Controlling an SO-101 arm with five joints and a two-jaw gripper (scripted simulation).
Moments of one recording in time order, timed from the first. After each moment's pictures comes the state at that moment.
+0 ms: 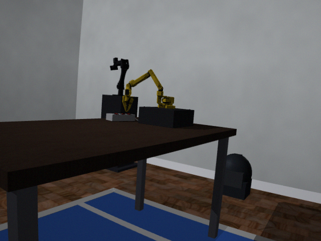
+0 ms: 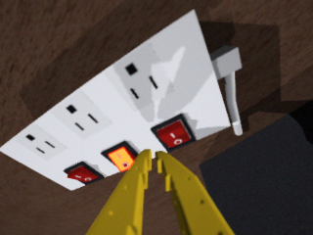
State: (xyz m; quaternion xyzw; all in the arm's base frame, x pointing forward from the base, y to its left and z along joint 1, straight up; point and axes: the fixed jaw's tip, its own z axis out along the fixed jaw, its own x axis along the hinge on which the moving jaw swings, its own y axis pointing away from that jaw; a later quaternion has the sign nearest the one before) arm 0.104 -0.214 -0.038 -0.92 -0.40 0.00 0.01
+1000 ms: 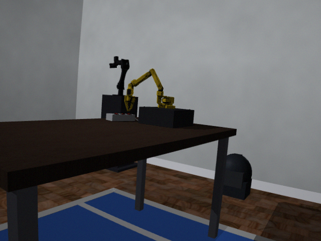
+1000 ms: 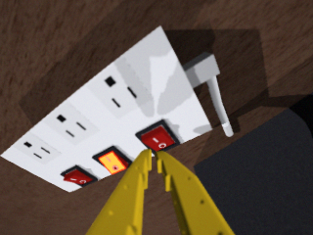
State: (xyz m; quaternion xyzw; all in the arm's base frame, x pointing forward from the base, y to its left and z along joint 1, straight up) arm 0.091 -0.210 -0.035 -0.93 -0.38 0.00 0.00
